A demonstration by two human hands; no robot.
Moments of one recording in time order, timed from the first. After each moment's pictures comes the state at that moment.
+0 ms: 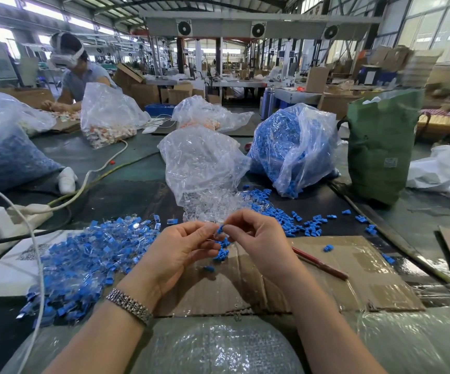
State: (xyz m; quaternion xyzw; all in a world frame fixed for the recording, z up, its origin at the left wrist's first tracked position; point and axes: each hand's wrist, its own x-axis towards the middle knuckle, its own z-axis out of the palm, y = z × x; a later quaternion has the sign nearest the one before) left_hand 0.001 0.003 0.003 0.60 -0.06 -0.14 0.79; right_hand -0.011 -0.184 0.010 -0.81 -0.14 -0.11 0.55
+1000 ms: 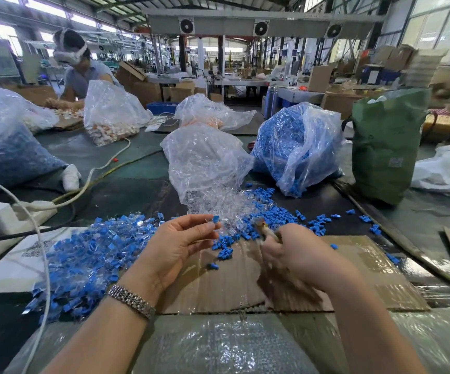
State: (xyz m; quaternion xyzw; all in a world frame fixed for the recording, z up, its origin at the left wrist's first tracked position) left_hand 0.003 0.008 0.004 0.56 -0.03 -0.09 0.82; right_hand -0.028 -0.218 0.041 -0.96 0.04 0.07 0.26
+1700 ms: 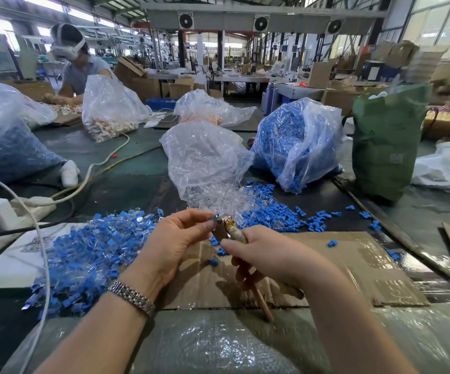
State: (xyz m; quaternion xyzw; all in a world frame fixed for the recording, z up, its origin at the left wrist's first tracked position) left_hand 0.000 0.007 0.003 0.61 -0.06 -0.07 0.79; right_hand -0.037 -0.176 0.046 -0.87 -0.07 0.18 0.46
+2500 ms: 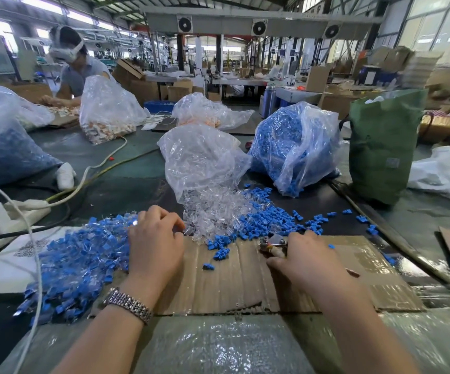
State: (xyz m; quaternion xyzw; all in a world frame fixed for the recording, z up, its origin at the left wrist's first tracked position) left_hand 0.010 0.020 -0.012 0.94 -0.02 0.25 0.23; right_hand -0.035 -0.227 0.021 -0.99 0.11 0.05 0.06
